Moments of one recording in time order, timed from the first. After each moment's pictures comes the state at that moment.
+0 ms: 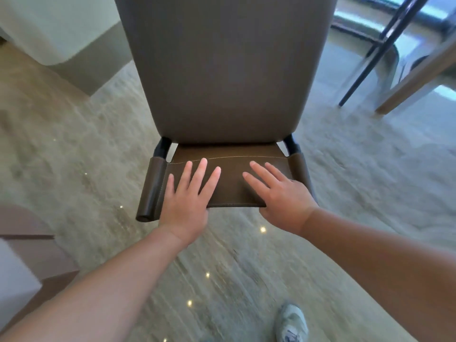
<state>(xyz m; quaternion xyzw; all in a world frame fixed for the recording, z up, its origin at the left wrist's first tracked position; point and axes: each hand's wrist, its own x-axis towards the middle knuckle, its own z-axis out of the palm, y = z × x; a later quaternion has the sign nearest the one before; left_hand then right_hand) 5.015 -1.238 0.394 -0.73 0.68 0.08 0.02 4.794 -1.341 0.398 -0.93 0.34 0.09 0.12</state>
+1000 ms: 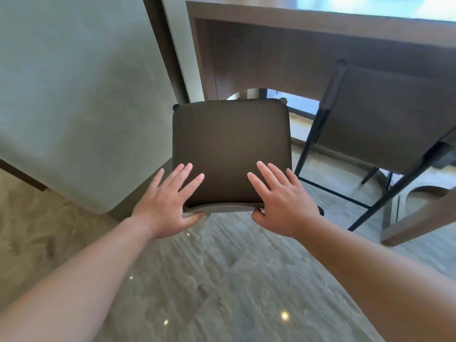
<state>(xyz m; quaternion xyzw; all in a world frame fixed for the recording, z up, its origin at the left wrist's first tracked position) 5.206 -1.649 0.738 -0.68 0.73 -0.04 0.01 4.930 -1.750 0.732 -0.92 0.38 -0.03 0.00</state>
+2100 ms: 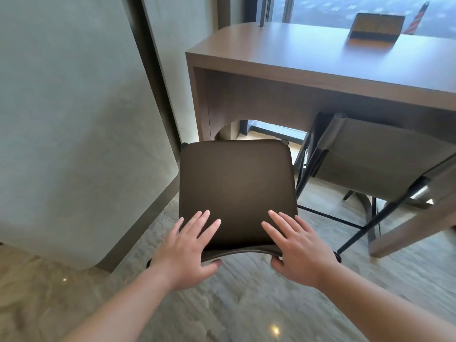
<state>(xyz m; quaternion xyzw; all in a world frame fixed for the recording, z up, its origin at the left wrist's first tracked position) 5.295 -1.693 0.756 -0.63 0.78 0.05 -0.01 5.003 -1.757 0.768 -0.90 0.43 0.03 0.00</state>
